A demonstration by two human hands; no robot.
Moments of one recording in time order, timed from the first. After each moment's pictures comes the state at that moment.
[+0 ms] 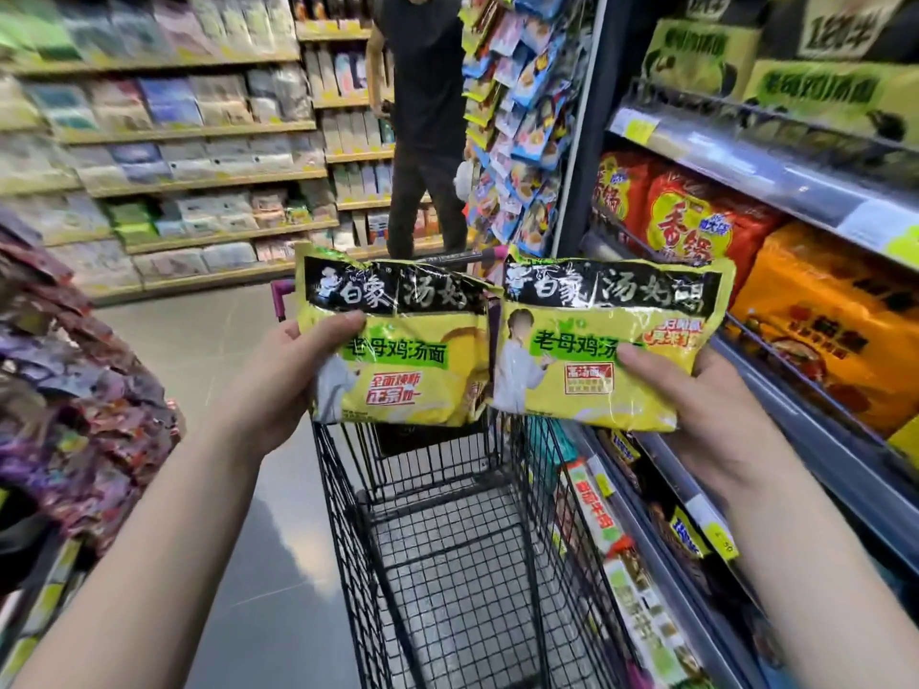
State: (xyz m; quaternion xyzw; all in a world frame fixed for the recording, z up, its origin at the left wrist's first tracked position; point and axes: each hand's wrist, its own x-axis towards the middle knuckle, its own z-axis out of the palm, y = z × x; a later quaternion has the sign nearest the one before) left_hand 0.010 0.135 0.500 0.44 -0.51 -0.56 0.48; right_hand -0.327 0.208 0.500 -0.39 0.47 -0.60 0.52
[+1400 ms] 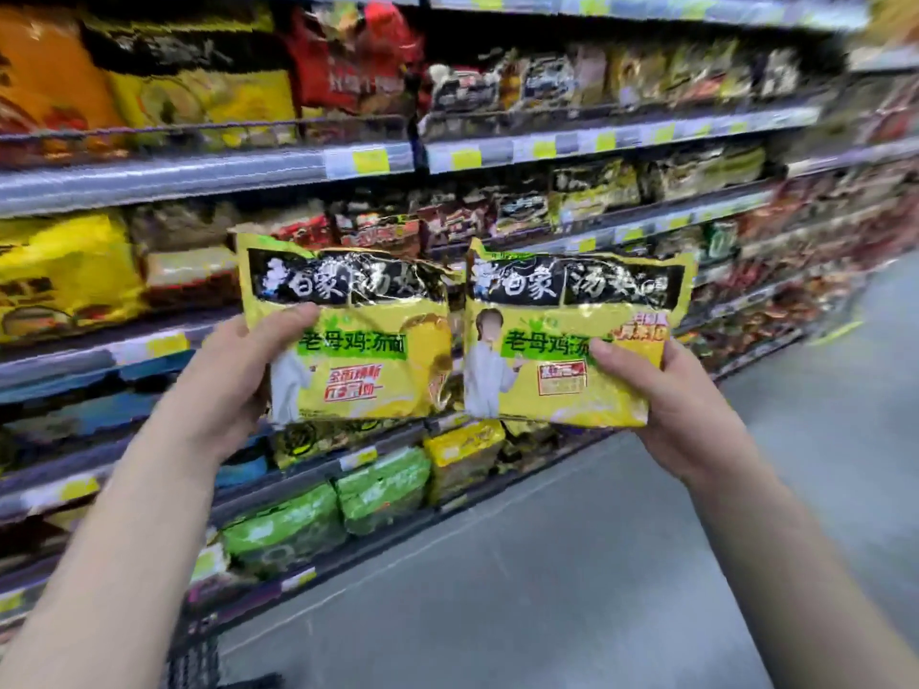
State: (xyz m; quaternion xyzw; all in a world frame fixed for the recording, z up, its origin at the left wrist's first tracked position) left_hand -0.254 0.529 0.510 -0.07 -0.66 -0.75 -0.07; right_hand -0.128 0.873 0.505 0.05 0.63 -0.77 -0.11
